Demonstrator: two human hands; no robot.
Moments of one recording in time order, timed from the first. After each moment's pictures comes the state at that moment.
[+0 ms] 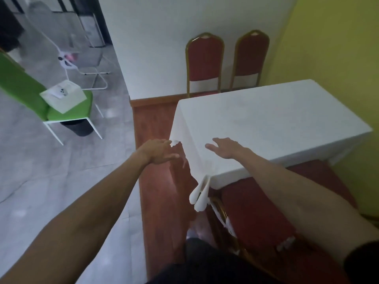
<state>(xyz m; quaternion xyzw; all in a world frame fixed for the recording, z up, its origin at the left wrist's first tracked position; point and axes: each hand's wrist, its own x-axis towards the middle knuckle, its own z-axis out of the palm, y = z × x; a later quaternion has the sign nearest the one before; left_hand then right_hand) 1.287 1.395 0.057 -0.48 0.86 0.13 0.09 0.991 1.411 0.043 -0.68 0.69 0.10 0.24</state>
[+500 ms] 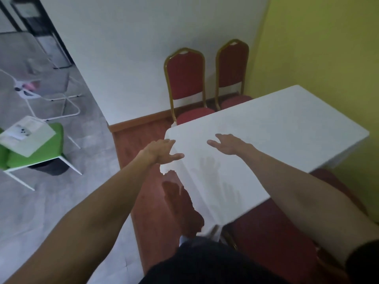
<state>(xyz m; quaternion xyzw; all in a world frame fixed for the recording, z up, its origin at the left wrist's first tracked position) 1.237 1.122 0.028 -0.42 0.89 0.12 0.10 0.948 1.195 0.044 -0.60 0.76 0.05 0.24</state>
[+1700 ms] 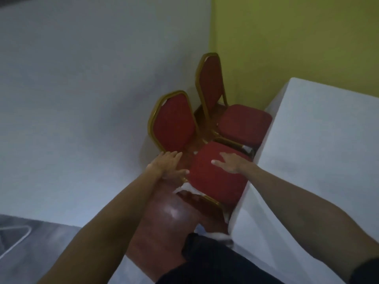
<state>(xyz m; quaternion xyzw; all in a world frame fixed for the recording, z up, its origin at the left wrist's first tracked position) 1.142 0.463 -0.002 -0.12 0.97 0.03 0.21 0.951 0.684 -0.022 -0.37 0.87 -0.05 0.33</state>
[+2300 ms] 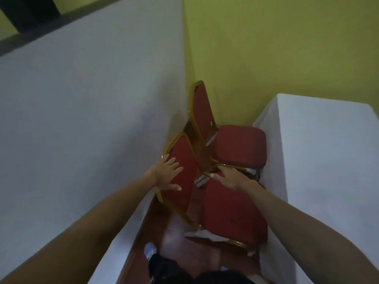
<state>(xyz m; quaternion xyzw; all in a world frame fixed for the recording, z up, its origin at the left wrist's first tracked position) 0.978 0.199 0.004 0.18 0.94 -0.19 0.21 0.856 0.487 -0.062 -0.23 0.90 -0.18 0.32</state>
